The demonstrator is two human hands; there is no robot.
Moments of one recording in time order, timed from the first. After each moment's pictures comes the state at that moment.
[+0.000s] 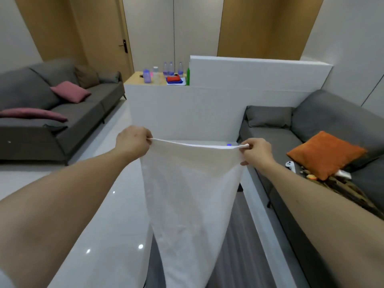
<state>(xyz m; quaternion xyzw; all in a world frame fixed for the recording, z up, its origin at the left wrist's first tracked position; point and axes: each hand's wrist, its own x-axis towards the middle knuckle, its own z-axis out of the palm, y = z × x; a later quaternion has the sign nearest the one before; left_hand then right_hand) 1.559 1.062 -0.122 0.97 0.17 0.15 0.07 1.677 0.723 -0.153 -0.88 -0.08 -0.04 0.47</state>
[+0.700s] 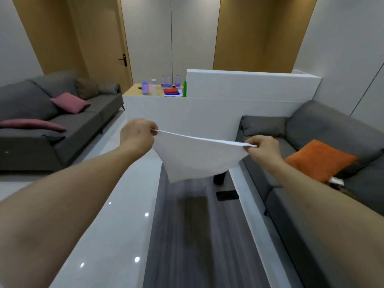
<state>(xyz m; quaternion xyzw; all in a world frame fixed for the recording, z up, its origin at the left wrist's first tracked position) 1.563 1.030 -0.075 0.95 0.14 0.28 0.07 1.673 0.686 -0.106 -0.90 -0.16 -0.15 0.39</state>
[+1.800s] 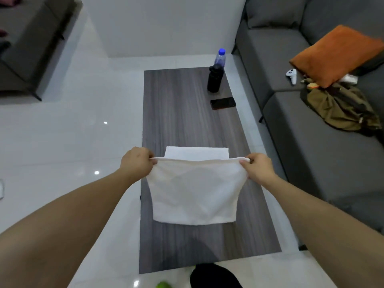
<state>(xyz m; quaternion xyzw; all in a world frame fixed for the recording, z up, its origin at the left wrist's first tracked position) 1.464 0.962 -0.399 0.97 0.17 -0.15 0.12 1.549 0.608 -0.415 -0.93 0.06 0.18 0.30</state>
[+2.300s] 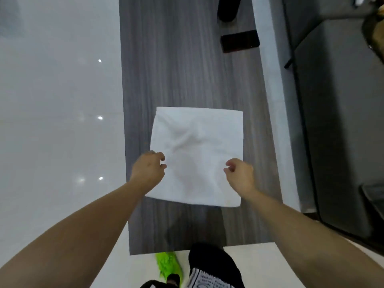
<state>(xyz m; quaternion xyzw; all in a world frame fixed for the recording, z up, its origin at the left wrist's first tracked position) 1.493 0.912 -0.581 0.92 0.20 -0.27 0.19 1.552 0.637 -0.598 -0.91 0.07 0.31 0.27</state>
